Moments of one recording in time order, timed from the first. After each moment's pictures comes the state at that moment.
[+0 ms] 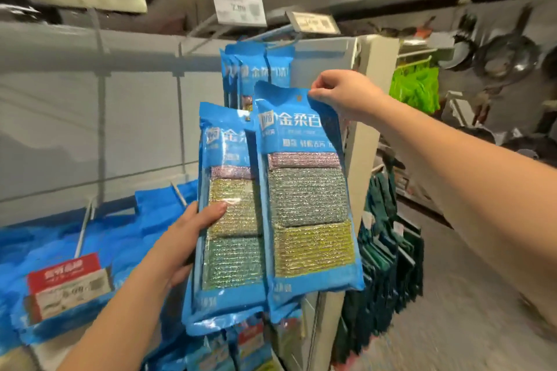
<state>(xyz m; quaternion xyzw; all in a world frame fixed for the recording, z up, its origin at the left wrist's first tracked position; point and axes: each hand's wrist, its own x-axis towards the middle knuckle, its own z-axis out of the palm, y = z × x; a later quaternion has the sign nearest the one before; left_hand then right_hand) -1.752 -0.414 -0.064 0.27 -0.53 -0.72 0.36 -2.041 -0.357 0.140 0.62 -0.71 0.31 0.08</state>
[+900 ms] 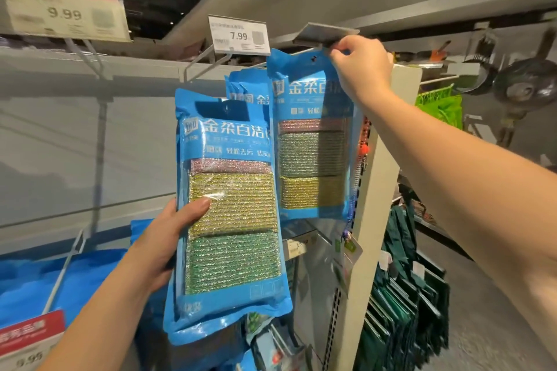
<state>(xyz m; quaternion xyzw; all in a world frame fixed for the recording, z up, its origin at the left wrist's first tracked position) -1.779 -0.458 0.000 0.30 -0.53 -0.66 0.44 -2.082 -0.443 0.201 0.49 -0.68 0.46 0.30</state>
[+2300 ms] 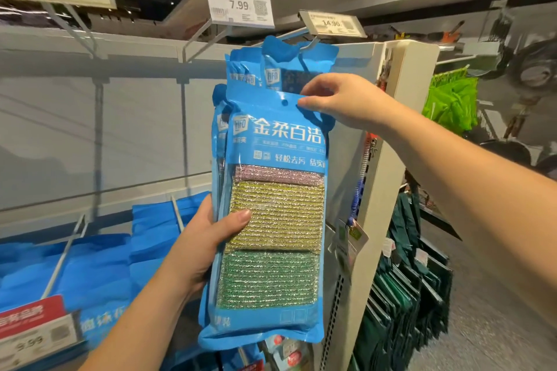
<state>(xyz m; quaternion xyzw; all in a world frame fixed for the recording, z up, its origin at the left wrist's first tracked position) -1.806 -0.424 -0.029 0.21 -0.56 -0.67 0.44 -2.052 -0.406 0.152 0.68 -0.66 0.32 0.02</state>
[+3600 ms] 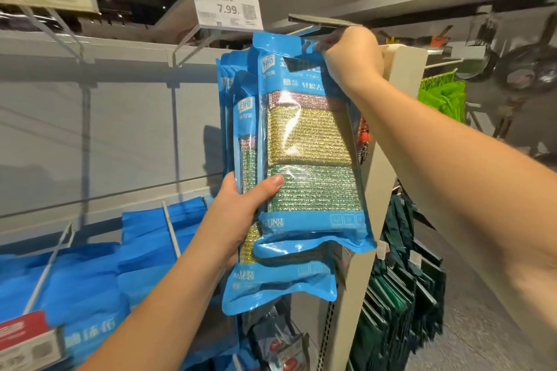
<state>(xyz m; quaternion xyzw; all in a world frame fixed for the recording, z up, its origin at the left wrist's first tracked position) -1.860 -0.430 0.004 0.27 -0.58 -0.62 0.45 -2.070 -0.447 0.196 0.47 -0.71 0.49 0.15</state>
